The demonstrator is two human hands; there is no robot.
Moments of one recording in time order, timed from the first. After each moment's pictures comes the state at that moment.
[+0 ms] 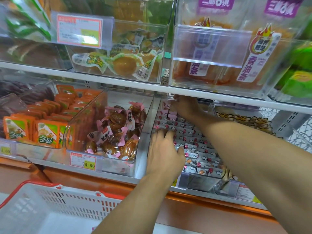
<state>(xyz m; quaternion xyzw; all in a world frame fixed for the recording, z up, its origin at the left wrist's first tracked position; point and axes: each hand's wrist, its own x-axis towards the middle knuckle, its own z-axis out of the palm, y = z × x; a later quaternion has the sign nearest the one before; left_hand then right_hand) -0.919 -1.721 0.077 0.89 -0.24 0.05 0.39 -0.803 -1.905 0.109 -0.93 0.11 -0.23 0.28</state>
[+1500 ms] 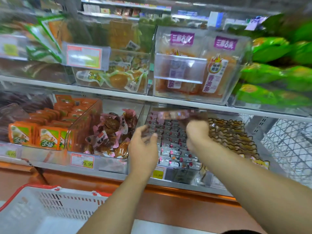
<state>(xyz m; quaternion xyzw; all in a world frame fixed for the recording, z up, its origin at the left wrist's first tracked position) -0.939 -1.692 0.106 0.74 -0.11 0.03 0.66 -0.944 -1.842 0.149 -0.56 0.33 -0.34 0.68</state>
